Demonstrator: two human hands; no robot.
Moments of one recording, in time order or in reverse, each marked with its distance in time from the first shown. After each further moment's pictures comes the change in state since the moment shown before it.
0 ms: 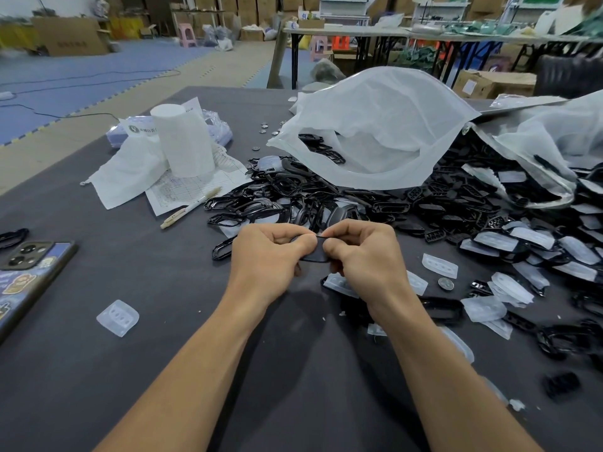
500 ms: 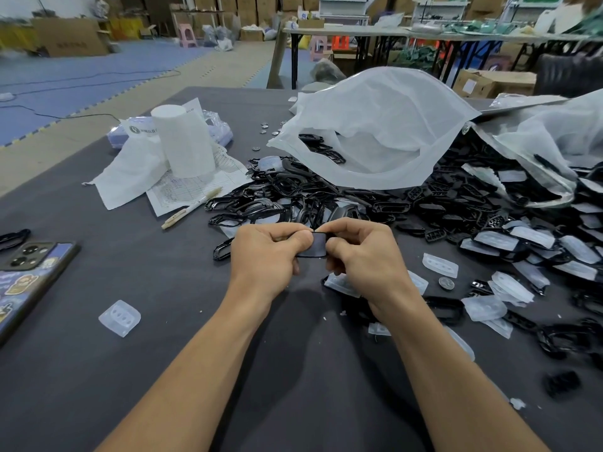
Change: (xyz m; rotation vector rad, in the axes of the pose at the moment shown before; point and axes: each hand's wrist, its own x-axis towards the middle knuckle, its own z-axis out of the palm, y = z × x) left_hand 0.006 -0.006 0.001 -0.036 0.031 0.011; right_hand -0.001 -0.003 -0.003 0.022 -0.062 0.003
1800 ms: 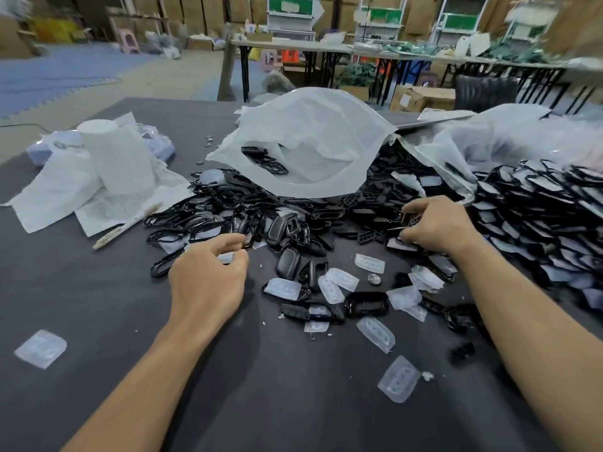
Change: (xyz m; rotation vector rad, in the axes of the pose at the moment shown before) left_hand -0.015 -0.003 0.005 0.472 0.134 0.091; right_hand 0.035 -0.012 -0.194 -0.971 0.254 0.278
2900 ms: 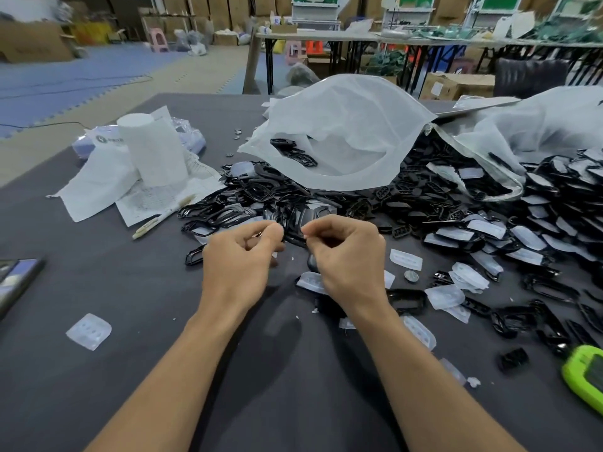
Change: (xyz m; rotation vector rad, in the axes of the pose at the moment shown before) left_hand 0.003 0.001 -0.007 -0.362 -0.115 -0.004; right_hand -0.104 -0.120 0.112 0.845 0.153 -0.383
